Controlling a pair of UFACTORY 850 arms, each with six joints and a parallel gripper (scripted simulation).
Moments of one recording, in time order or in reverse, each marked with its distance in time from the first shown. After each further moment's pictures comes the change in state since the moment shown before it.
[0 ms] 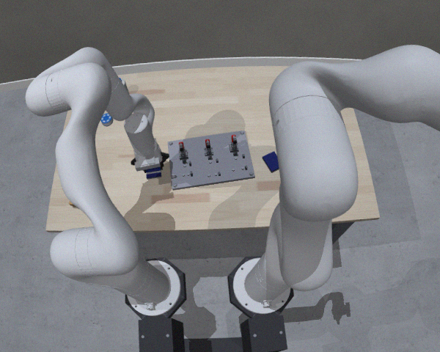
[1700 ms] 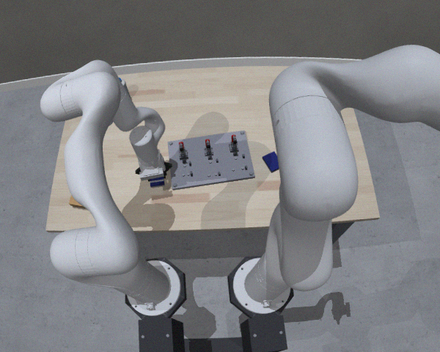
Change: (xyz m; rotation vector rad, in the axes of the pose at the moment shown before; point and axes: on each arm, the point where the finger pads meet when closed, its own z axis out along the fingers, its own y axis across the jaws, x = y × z) left arm 0.000 0.000 0.079 0.000 0.001 0.000; right arm 0.000 0.000 0.000 0.000 0.000 0.000
